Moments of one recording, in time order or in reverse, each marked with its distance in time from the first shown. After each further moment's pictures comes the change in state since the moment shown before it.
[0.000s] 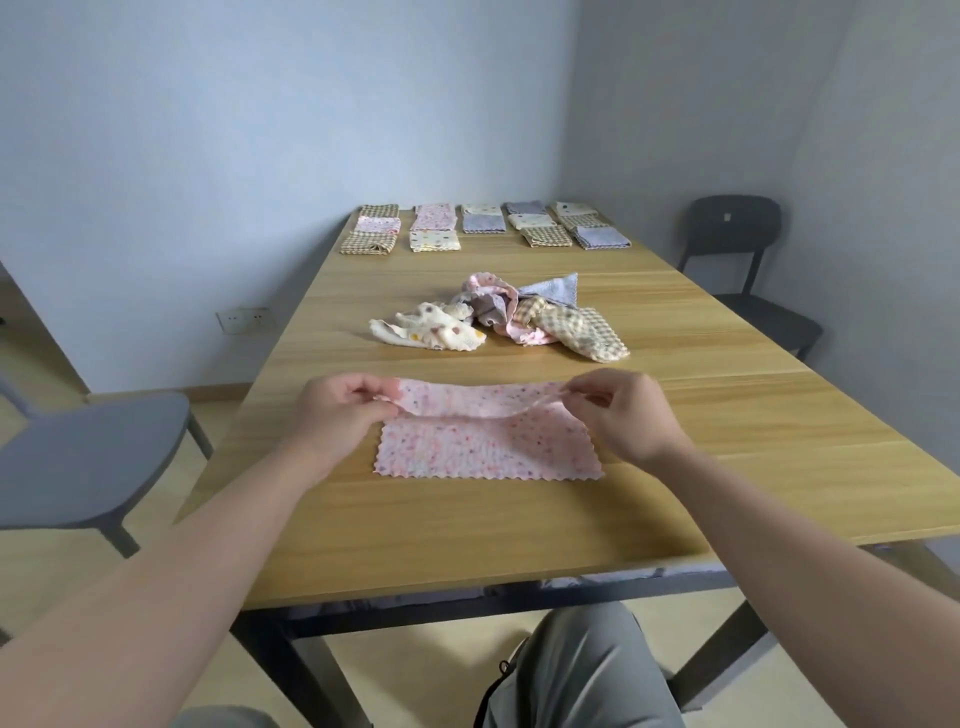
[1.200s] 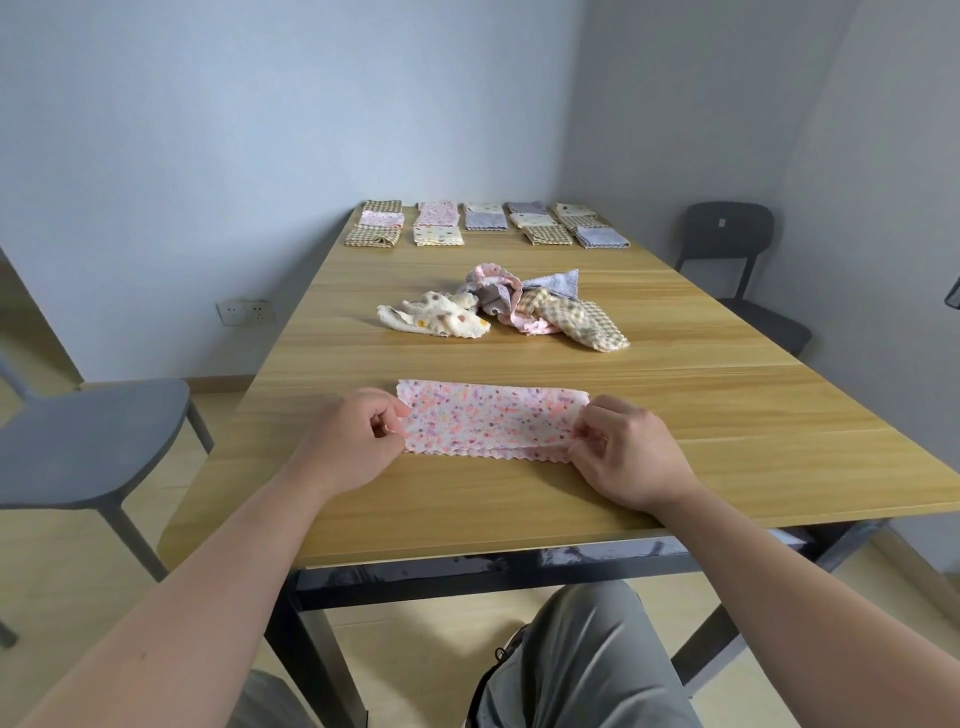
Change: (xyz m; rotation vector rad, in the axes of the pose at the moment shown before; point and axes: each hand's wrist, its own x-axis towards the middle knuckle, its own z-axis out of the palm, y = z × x) left_hand -0.041 -0.014 -0.001 0.533 -0.107 0.219; right_hand -0.052 0.009 0.015 -0.339 0.062 -0.441
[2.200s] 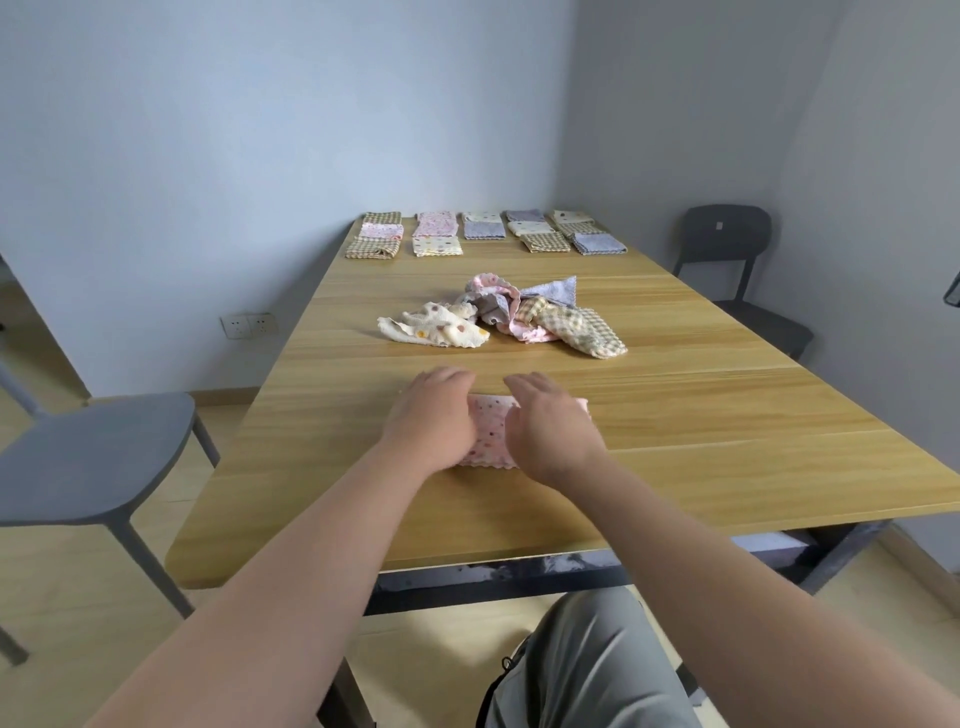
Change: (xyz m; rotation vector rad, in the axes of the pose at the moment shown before) left_hand 0.036 0.074 0.037 0.329 -0.039 0.107; right_hand 0.054 -0.065 0.029 -0.055 -0.279 0.282
